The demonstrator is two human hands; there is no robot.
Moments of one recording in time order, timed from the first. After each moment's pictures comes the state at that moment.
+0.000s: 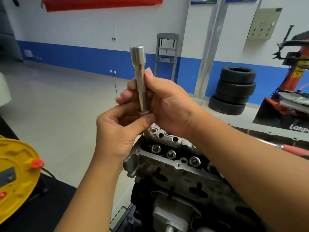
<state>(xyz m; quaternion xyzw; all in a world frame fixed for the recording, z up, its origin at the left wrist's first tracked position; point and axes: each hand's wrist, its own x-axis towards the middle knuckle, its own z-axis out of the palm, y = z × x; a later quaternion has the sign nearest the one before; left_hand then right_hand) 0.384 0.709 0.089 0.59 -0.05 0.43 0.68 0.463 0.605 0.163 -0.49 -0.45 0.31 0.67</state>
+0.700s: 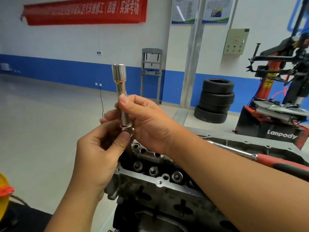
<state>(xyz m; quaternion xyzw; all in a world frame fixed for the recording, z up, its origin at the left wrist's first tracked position) 0.387 0.712 0.073 0.66 -0.05 0.44 0.61 0.473 0.604 0.153 -0.52 -0.44 0.28 0.68</state>
